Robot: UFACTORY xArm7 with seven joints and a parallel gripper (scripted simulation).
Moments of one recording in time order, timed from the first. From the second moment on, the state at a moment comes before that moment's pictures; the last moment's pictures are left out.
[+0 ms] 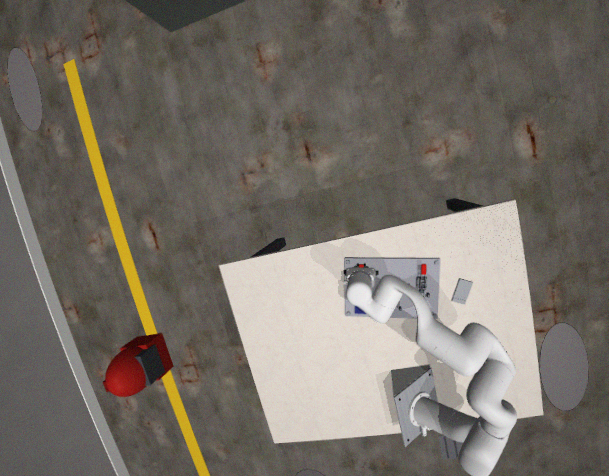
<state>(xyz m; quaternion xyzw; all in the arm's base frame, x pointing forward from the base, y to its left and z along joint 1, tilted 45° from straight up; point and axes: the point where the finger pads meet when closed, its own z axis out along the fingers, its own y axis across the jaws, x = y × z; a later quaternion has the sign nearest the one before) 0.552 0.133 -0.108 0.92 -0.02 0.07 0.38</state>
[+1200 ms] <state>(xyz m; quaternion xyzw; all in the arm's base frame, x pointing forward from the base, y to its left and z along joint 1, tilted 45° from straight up) 0.554 0.131 -0.110 0.92 -0.02 0.07 0.38</state>
